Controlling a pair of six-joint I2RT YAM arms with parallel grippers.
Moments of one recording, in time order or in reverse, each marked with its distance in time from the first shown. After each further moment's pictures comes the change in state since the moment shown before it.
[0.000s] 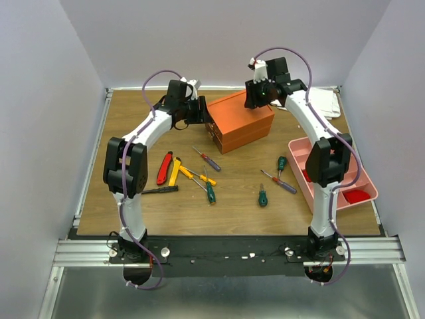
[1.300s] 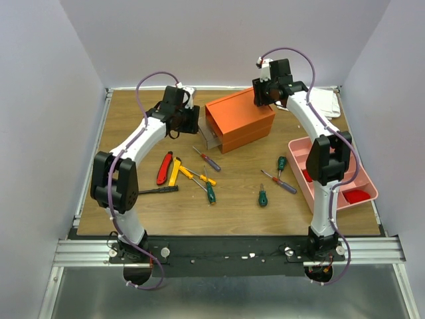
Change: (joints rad) left arm -0.028 -0.182 -0.128 -0.154 -0.282 0.212; right arm -0.041 0.034 -0.032 0.084 0.217 0.008
